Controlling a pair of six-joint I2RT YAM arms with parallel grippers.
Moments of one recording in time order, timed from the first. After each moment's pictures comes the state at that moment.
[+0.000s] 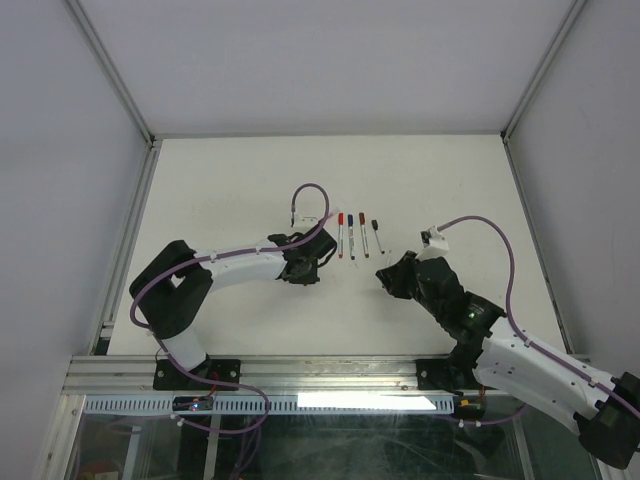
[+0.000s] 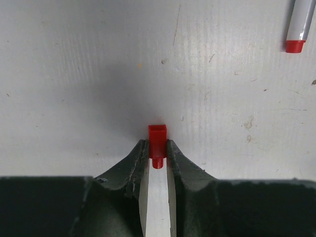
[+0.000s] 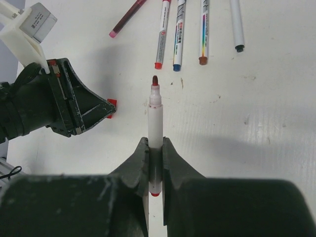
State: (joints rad) left arm -0.89 1.71 1.02 -0.50 -0.33 -0.80; right arm 0.81 0.66 0.39 -0.23 0.27 0.82
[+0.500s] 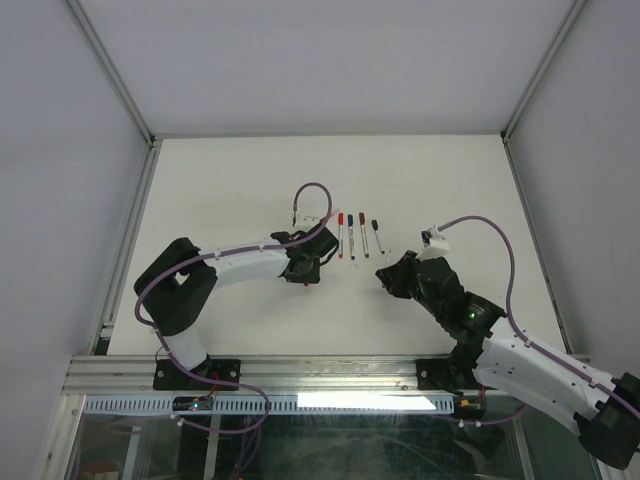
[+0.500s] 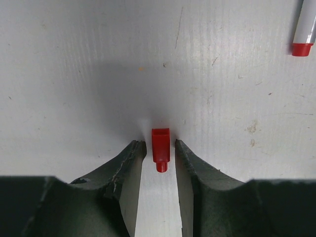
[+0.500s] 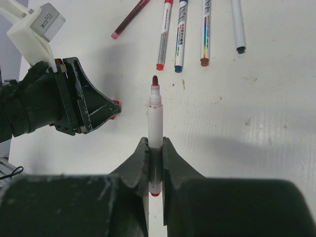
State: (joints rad) left arm -0.89 1.74 1.05 -0.52 -0.33 -0.78; right arm 0.81 0.66 0.39 -0.22 0.27 0.82
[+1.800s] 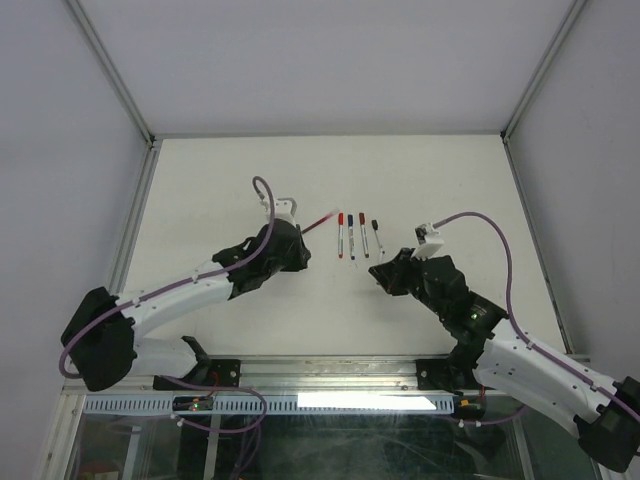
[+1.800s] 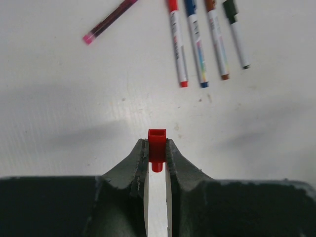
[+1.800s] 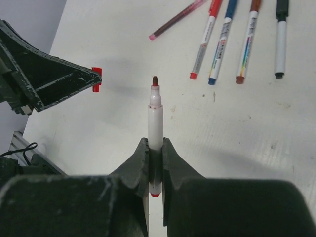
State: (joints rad) left arm -0.84 1.34 0.82 -0.22 -0.27 -0.69; right arm 0.80 0.64 0.39 -0.14 0.17 0.71
